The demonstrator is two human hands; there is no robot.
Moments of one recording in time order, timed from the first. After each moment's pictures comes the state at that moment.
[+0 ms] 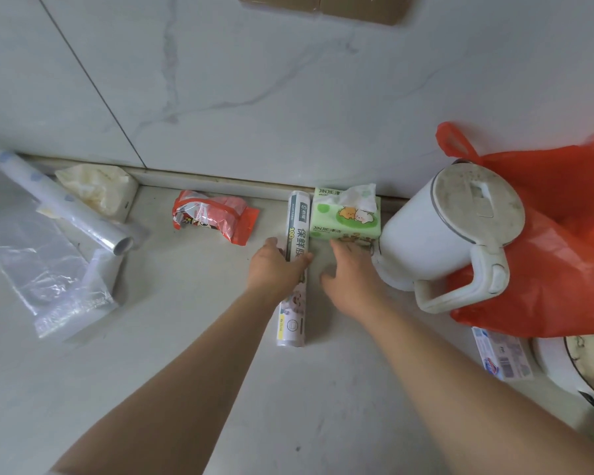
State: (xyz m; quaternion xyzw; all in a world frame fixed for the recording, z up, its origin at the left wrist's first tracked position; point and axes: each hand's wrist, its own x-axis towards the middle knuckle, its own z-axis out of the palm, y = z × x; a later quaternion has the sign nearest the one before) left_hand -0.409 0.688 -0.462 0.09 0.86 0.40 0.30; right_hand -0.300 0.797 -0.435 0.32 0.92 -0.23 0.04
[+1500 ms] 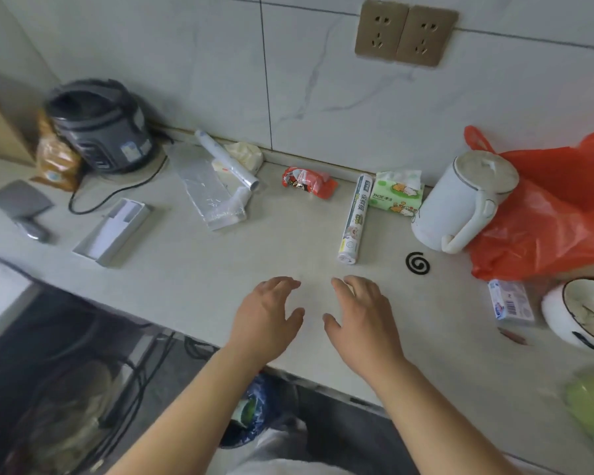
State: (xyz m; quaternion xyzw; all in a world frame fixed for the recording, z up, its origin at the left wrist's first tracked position) left_hand -0.174 0.405 -0.347 0.26 0.92 0.27 0.10; right_hand -0.090 0.568 -0.341 0.15 0.98 -0.14 -0.04
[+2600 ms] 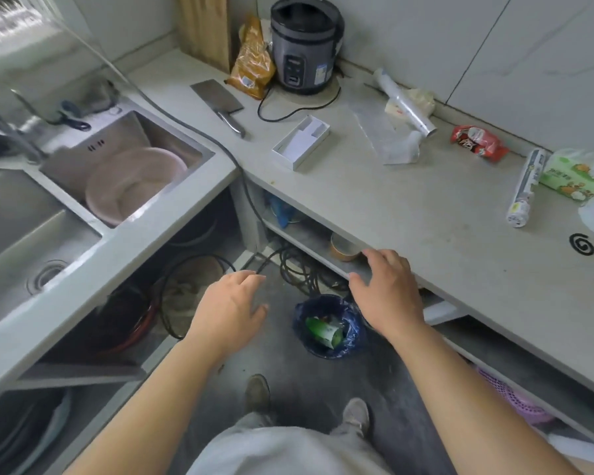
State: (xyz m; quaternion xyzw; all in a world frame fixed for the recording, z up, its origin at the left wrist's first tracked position) left_hand -0.095 -0.058 -0.355 0.14 0.97 0.16 0.12; right_hand -0.084 0.205 -0.337 0.11 0.98 -0.17 0.01
